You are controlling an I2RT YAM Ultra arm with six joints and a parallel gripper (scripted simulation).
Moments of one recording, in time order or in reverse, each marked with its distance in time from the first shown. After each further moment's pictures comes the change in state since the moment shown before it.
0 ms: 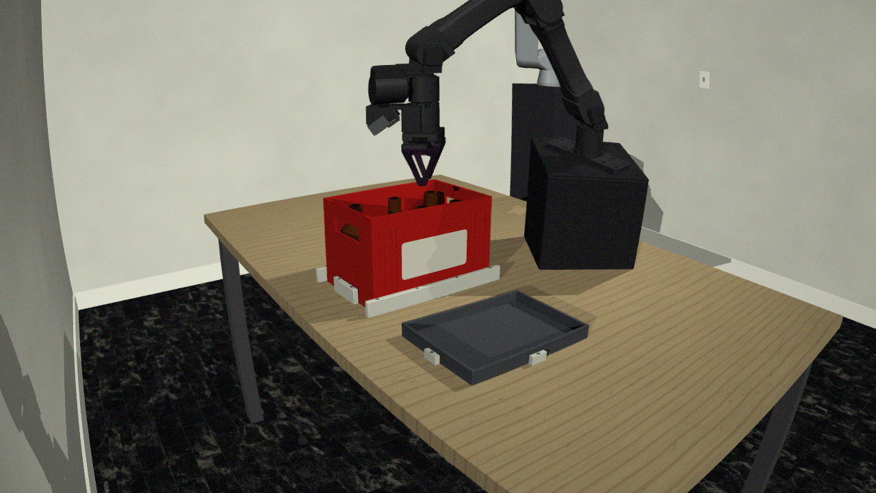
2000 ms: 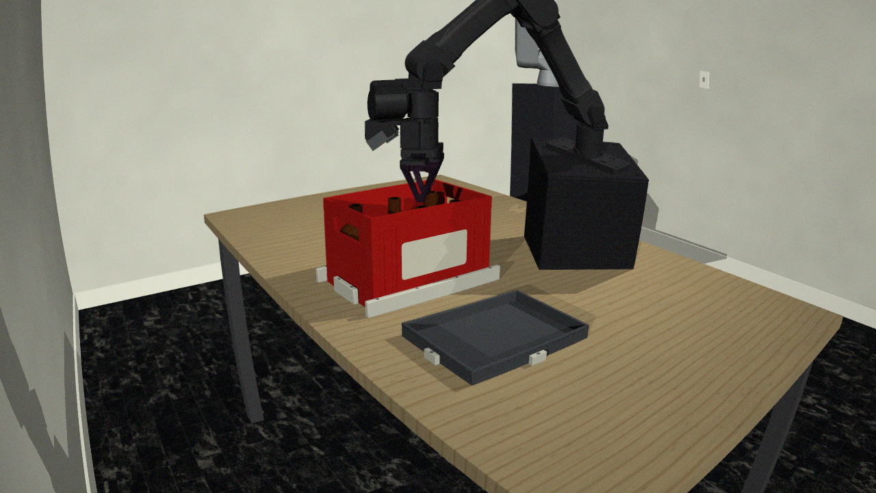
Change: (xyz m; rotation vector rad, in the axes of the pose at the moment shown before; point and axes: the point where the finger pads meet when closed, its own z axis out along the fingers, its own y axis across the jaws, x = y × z) arm -0.004 0.002 0.030 -0.007 -0.012 -0.001
